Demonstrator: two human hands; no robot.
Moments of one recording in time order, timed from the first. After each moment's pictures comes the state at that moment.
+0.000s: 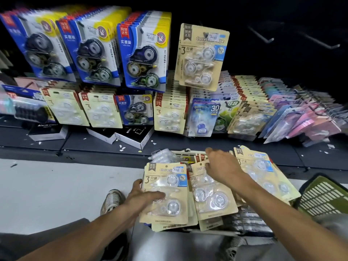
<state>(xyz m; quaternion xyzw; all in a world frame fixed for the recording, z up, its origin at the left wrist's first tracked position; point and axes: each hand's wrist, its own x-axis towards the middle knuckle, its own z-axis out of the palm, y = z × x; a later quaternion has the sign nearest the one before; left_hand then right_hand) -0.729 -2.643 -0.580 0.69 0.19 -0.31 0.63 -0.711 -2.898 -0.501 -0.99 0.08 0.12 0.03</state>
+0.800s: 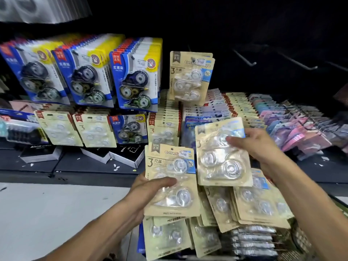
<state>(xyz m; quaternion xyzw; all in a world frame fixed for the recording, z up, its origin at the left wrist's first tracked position) -0.699 -2.691 -0.486 0.62 0.15 -0.27 0.72 -0.703 -2.969 -0.399 -0.76 0.24 -0.04 0.60</state>
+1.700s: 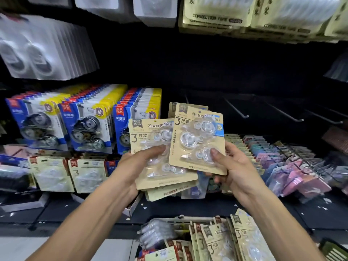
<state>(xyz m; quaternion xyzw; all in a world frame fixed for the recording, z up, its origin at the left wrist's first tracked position) -0.590 -2.700 -0.349 0.60 0.05 -0.15 0.79 -0.658 -2.925 -0.355 -0.62 0.10 -0.10 0.77</state>
